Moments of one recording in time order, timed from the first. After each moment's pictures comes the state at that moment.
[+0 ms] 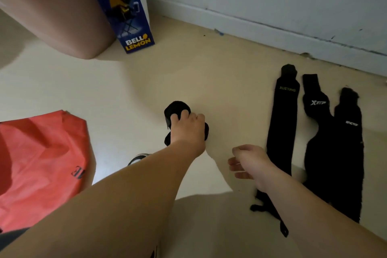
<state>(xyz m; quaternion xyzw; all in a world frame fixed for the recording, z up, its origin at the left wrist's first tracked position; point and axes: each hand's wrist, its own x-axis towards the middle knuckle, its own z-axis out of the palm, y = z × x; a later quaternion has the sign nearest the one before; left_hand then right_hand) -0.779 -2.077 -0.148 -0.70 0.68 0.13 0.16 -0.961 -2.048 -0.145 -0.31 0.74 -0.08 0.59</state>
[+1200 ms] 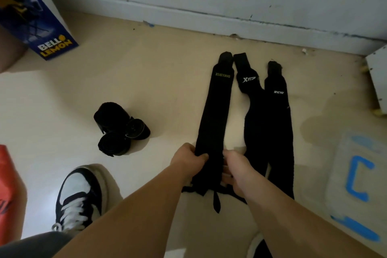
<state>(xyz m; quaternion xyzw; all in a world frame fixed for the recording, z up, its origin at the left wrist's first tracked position) -0.926 -2.019 -0.191 -0.70 0.41 0.58 -0.04 -1.064 -2.002 -0.148 0.01 0.77 -0.18 0.61</state>
